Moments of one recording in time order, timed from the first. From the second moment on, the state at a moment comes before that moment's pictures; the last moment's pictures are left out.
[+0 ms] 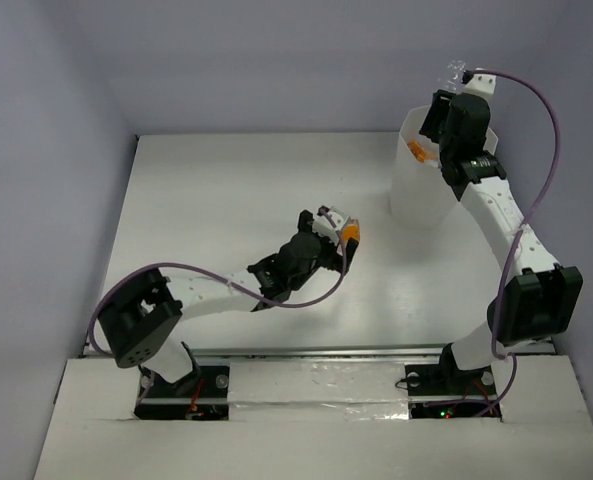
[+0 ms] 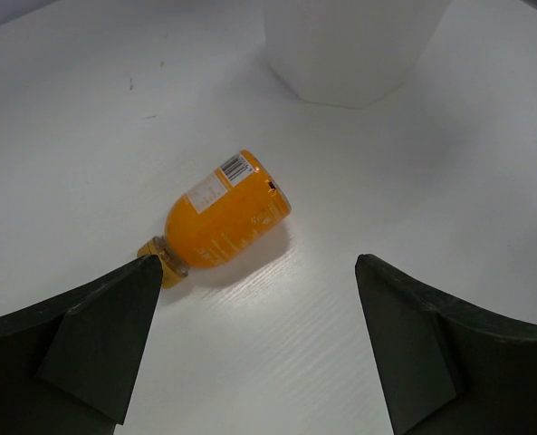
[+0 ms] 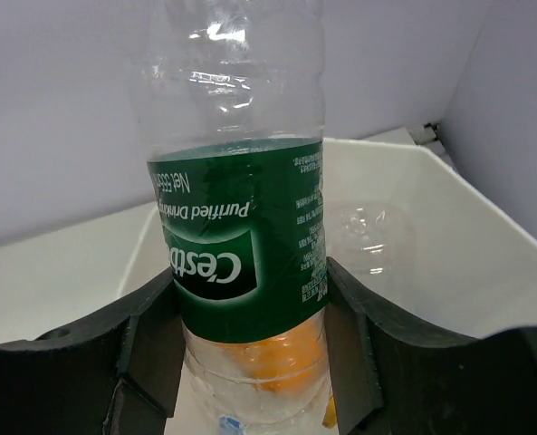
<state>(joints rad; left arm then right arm) -1.02 1.50 0.79 0.48 -0.34 -0.11 0.15 1.54 1.52 -0.13 0.40 0.19</state>
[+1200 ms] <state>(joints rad) -0.89 1.94 1.21 0.20 -0.09 0.28 0.13 0.99 0.97 0.02 0.03 0.47</state>
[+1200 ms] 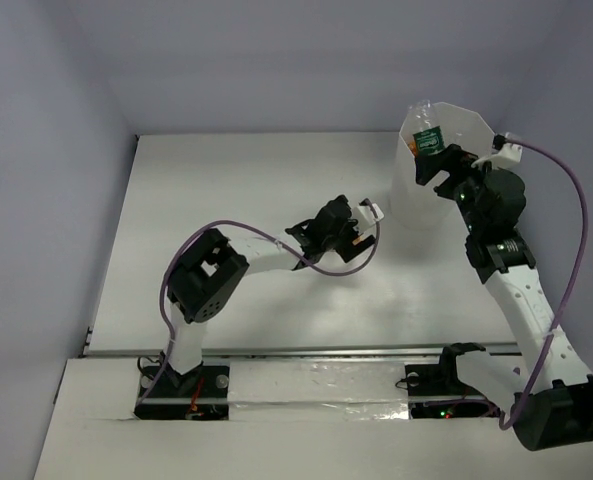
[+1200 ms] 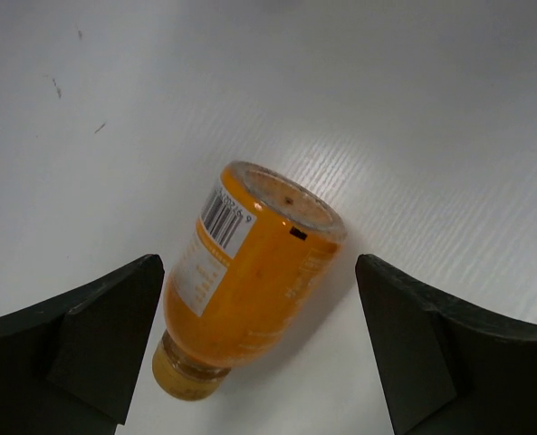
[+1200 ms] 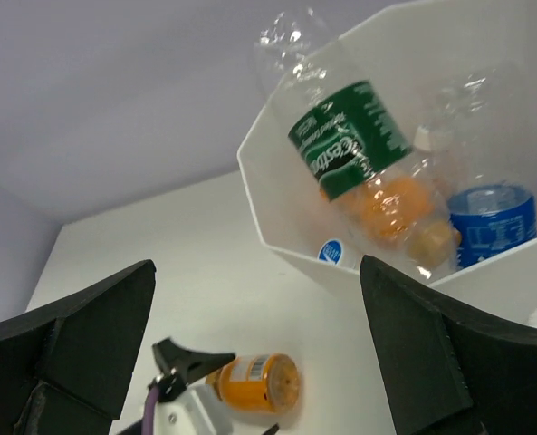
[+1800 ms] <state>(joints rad) -0.84 1.94 1.25 0.15 0.04 0.22 0.13 0.76 0.82 0.04 -0.09 0.48</state>
